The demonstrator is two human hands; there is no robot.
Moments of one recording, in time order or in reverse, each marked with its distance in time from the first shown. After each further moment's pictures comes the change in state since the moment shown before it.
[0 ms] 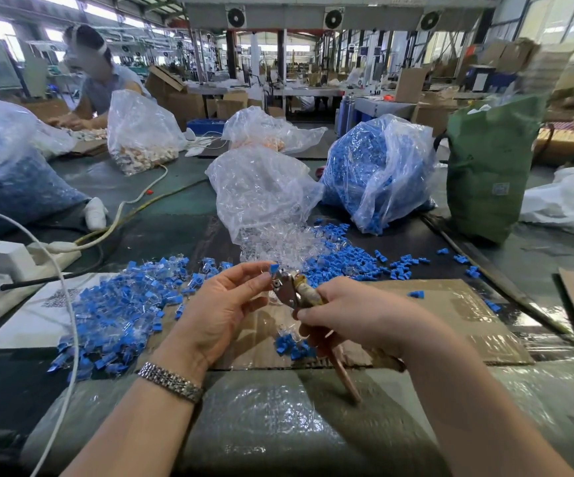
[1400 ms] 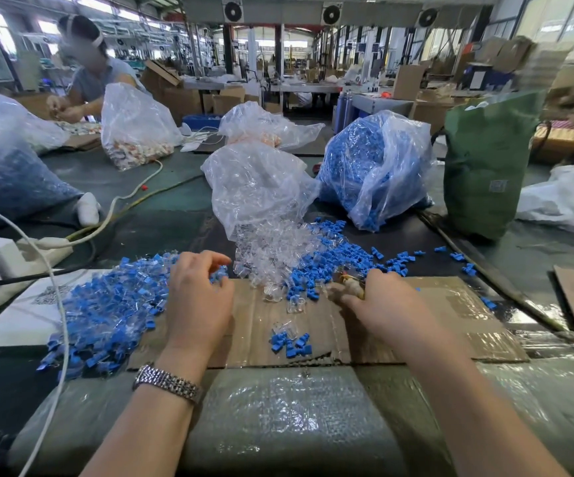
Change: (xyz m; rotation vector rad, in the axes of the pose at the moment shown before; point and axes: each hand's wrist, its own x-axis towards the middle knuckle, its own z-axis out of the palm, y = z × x) left_hand -0.002 -0.002 -0.002 1.148 0.600 0.429; right_hand 0.013 0.048 -0.018 -0.573 0.508 0.294
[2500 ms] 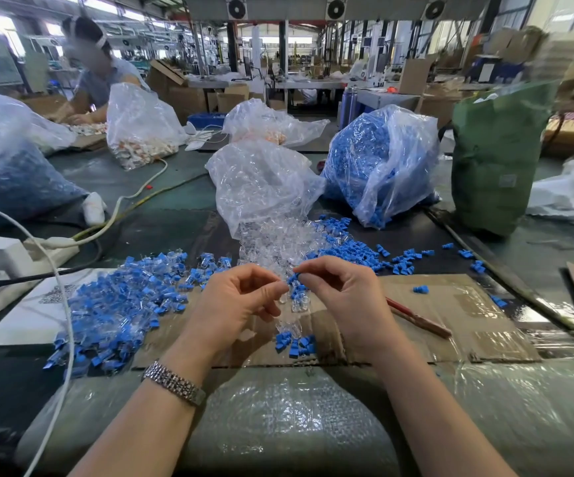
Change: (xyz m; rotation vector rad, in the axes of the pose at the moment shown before) left_hand -0.006 0.014 0.002 -0.811 -0.563 -0.222; right_hand -0.011 -0.030 0.028 1.020 0.113 -0.481
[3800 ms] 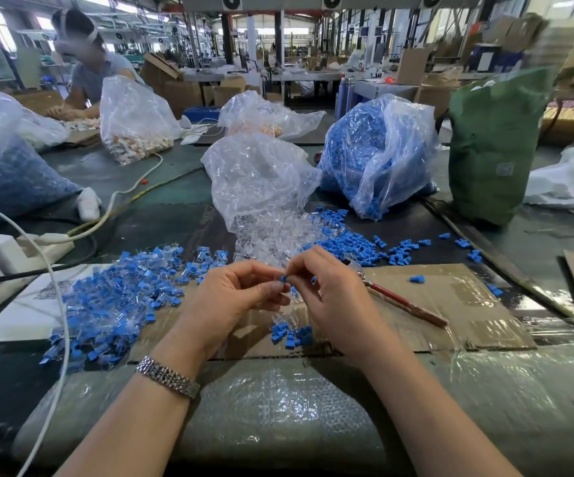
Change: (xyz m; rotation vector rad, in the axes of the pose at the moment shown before) left_hand -0.004 0.001 -0.001 -0.084 -0.108 -0.001; right_hand -0.003 0.006 0.010 -0.422 -0.035 -0.326
